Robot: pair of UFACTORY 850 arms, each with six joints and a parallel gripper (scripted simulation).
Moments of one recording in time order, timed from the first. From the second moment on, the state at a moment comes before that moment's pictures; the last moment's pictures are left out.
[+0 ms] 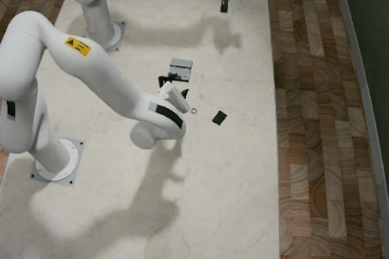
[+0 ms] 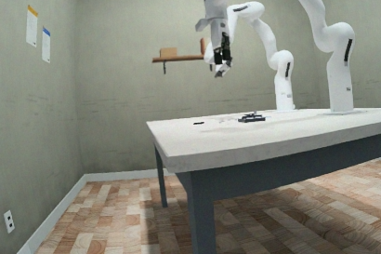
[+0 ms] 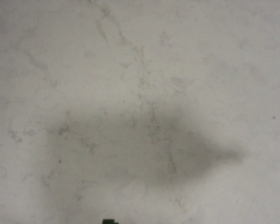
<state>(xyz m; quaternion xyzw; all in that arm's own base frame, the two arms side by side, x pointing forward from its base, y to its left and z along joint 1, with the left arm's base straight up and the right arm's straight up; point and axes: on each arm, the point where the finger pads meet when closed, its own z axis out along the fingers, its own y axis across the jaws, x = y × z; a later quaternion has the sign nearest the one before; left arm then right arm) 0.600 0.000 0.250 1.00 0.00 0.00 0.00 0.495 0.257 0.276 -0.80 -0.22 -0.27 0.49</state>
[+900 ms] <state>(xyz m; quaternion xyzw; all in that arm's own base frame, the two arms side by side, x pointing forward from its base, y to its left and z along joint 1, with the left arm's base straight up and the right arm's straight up) 0.600 0.000 0.250 1.00 0.00 0.00 0.00 0.519 0.290 0.220 -0.88 0.01 -0.21 0.42</state>
